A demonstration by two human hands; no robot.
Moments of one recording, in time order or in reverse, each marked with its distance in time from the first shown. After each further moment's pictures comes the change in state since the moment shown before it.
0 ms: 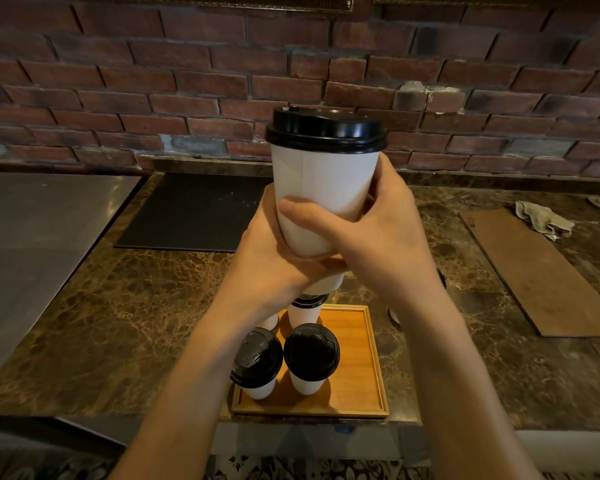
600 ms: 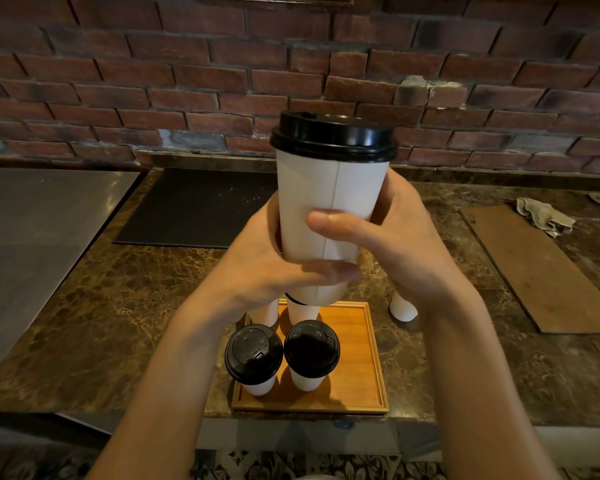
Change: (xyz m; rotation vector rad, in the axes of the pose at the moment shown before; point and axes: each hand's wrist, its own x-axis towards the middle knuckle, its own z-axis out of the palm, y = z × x) left_hand 0.000 0.001 -0.014 -0.100 -0.232 -0.042; right_hand 0.005 0.009 -0.020 0.161 -0.256 -0.014
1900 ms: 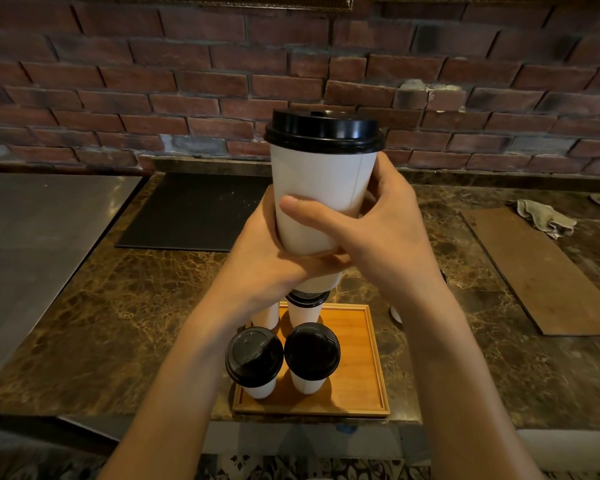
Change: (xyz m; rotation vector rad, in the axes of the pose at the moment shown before) left_hand 0.003 -0.001 0.009 0.073 0.153 0.058; right_hand 0.001 -0.004 0.016 -0.105 0.220 0.008
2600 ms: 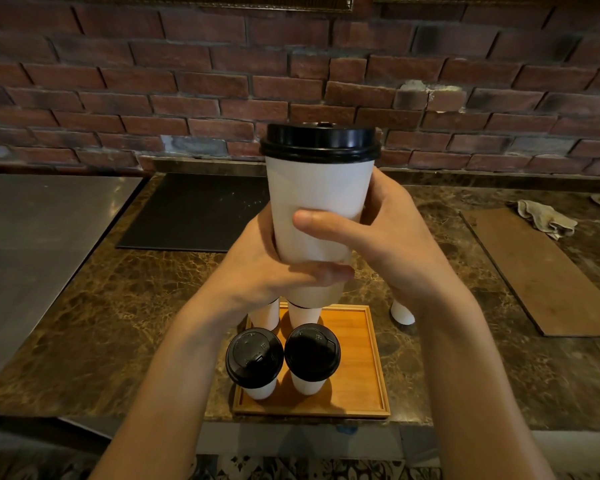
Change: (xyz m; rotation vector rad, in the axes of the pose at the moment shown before) left_hand -0.001 -0.002 -0.010 -0.098 -0.159 -0.053; right_hand 0.003 0.004 -0.012 0.102 -0.213 0.037
